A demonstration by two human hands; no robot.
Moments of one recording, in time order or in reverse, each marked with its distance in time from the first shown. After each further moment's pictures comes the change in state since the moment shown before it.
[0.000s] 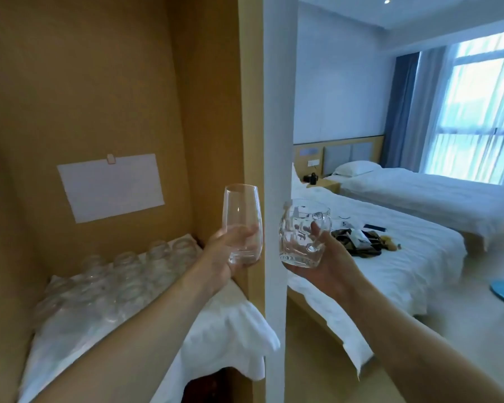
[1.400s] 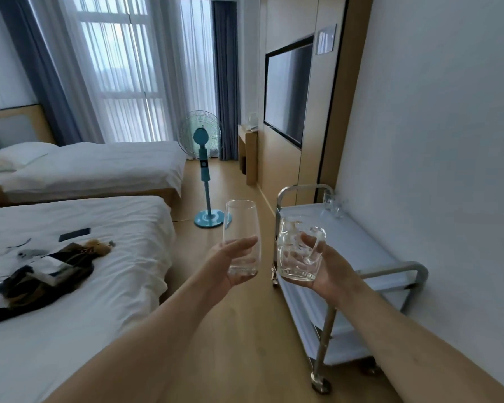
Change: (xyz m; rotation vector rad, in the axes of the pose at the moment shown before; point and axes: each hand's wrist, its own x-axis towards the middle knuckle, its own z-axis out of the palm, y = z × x) left_hand 0.163 -0.304 0.565 0.130 -1.067 -0.646; right_hand -0.308 -0.247 -0.367 0.054 1.034 -0.589
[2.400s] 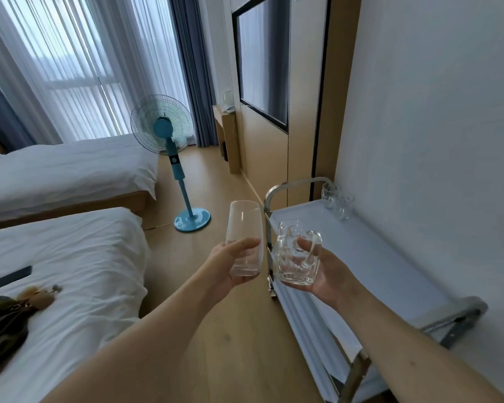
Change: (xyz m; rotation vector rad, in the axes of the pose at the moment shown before) left_hand 0.333 0.017 0.020 0.112 0.012 -0.145; right_hand 0.247 -0.082 -0.136 -0.050 0.211 -0.044
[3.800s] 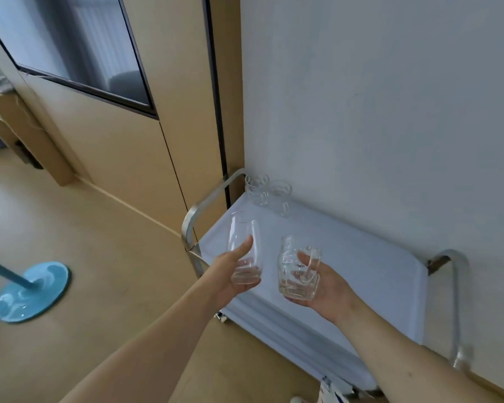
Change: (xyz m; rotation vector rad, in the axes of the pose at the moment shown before) left_hand 0.409 0.059 0.035 0.230 -0.545 -0.552; right_hand 0.259 -0.002 -0.084 0.322 0.849 -0.112
